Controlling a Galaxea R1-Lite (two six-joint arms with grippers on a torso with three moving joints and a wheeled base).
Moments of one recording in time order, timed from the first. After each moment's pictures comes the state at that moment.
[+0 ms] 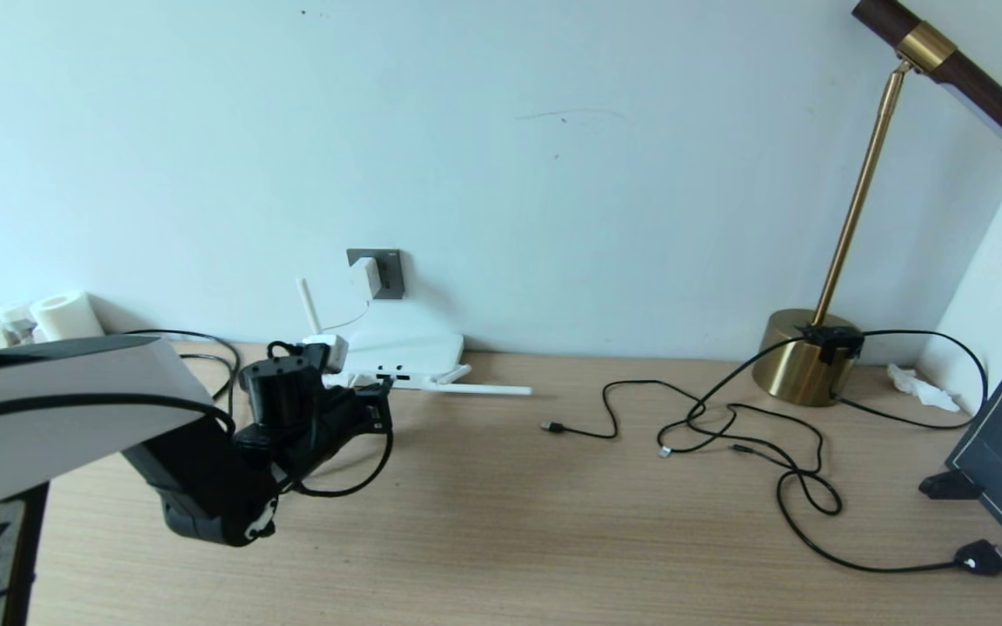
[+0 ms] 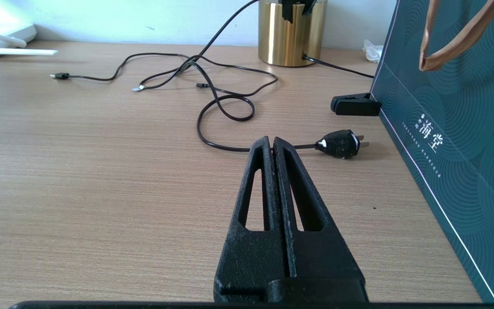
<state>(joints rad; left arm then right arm) -0.22 2.24 -0.81 -1.22 -0.02 -0.08 -0.01 0.00 0.00 -0.03 -0.01 0.01</state>
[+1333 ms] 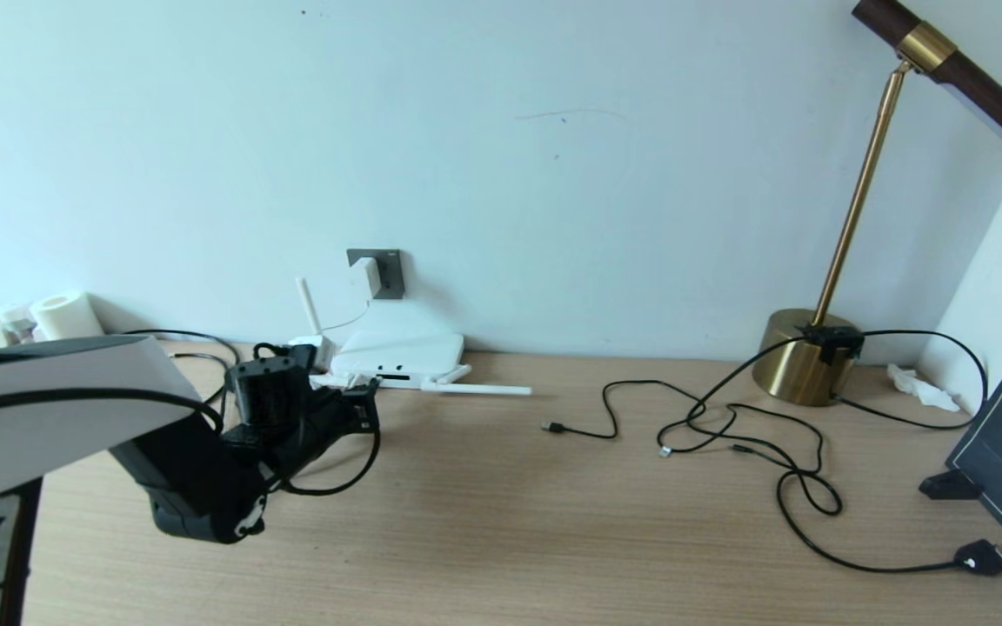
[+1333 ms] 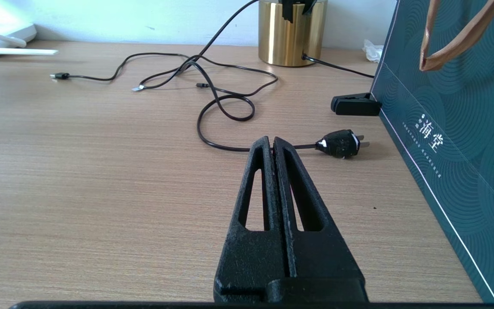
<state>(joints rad) -0.17 2.25 -0.80 -1.21 -0.03 -0.08 -0.01 0.00 0.00 -0.03 -0.01 0.01</state>
